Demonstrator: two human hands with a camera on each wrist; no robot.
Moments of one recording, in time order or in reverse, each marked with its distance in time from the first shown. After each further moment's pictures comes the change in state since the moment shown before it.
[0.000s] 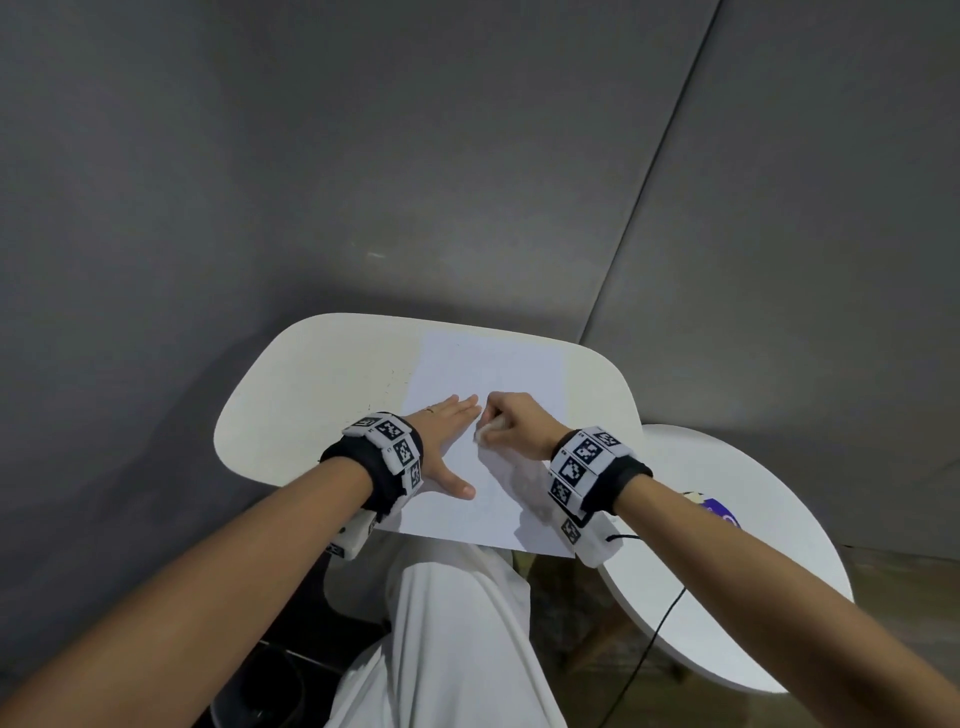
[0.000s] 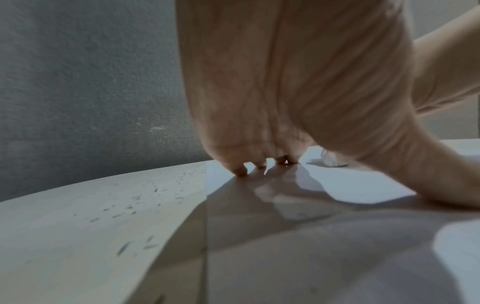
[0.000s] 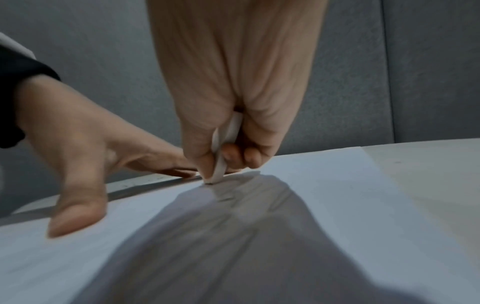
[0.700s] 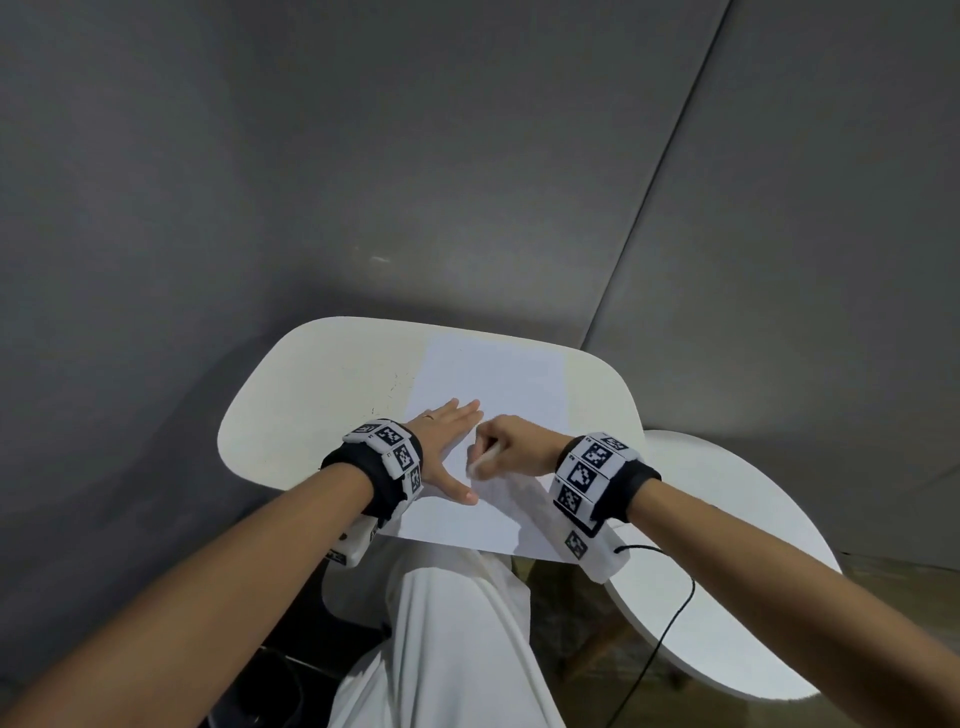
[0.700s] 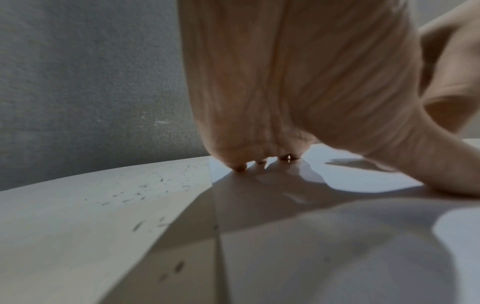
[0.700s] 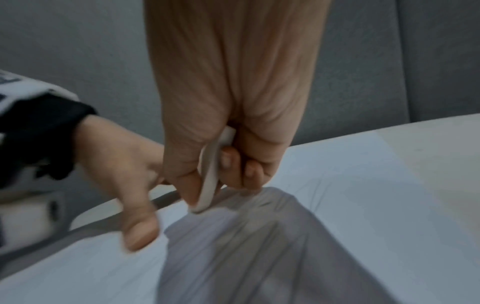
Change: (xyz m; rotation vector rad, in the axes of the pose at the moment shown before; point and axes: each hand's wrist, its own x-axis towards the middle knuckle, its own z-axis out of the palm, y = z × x) left_hand 0.004 -0.011 0.010 -0.020 0.028 0.031; right_hand -0.002 -0.006 0.004 -0.084 -0.220 0.009
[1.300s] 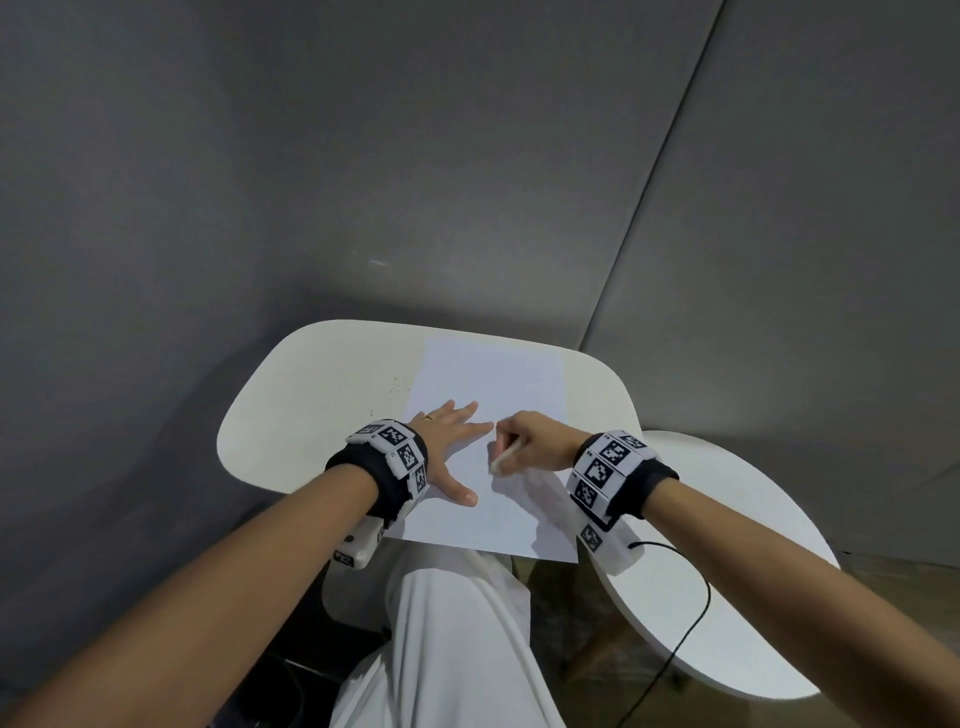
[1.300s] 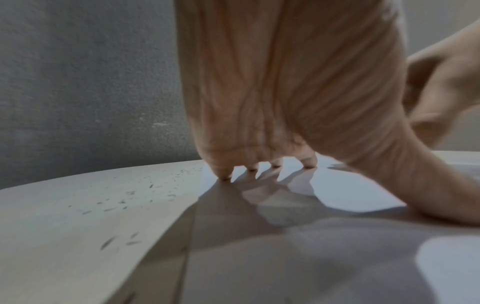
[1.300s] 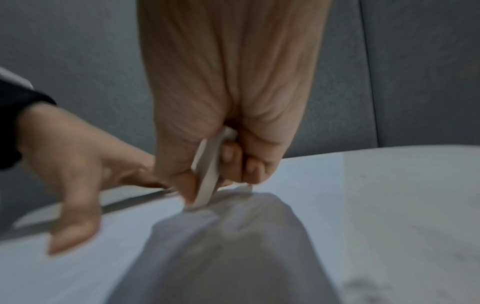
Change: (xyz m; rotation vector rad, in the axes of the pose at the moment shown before) left_hand 0.000 0.007 -0.007 0.062 -0.057 -0.047; right_hand -0.011 0.013 -0.011 -0.025 0.037 0.012
